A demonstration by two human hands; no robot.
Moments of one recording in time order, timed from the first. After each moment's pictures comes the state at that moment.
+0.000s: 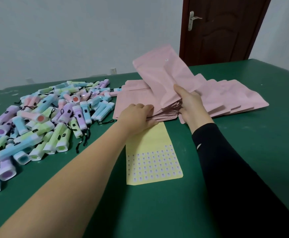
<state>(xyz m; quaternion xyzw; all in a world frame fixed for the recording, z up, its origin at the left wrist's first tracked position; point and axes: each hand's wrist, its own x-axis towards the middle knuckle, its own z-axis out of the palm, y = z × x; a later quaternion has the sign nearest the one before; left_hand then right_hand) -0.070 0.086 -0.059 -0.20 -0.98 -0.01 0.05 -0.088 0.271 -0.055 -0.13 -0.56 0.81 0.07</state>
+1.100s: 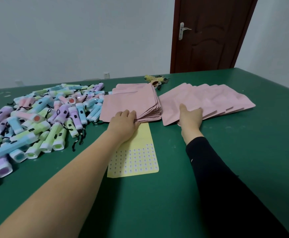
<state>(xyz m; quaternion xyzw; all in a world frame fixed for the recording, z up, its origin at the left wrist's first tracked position) -0.047 0.074 -0.069 -0.12 -0.99 -0.03 0.03 -0.041 0.280 -0.072 -0.27 -0.63 0.69 0.23</state>
